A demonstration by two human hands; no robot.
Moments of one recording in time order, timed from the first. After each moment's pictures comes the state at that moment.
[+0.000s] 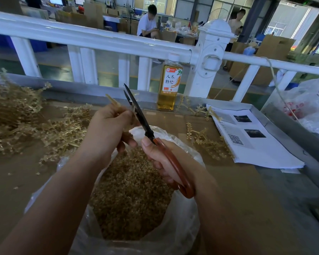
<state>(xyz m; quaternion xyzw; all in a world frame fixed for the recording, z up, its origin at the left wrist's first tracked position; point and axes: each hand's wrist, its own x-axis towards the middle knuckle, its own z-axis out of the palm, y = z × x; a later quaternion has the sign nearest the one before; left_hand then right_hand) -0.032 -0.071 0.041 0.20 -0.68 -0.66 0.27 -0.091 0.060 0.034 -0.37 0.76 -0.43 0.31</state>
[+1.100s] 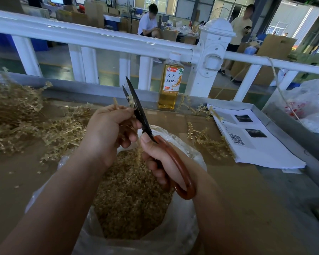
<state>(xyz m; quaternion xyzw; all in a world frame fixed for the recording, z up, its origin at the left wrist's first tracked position) -0.032 -0.067 0.047 0.18 -0.59 -0.74 0.27 -0.080 0.059 0.041 -0.31 0.73 -0.48 0.36</state>
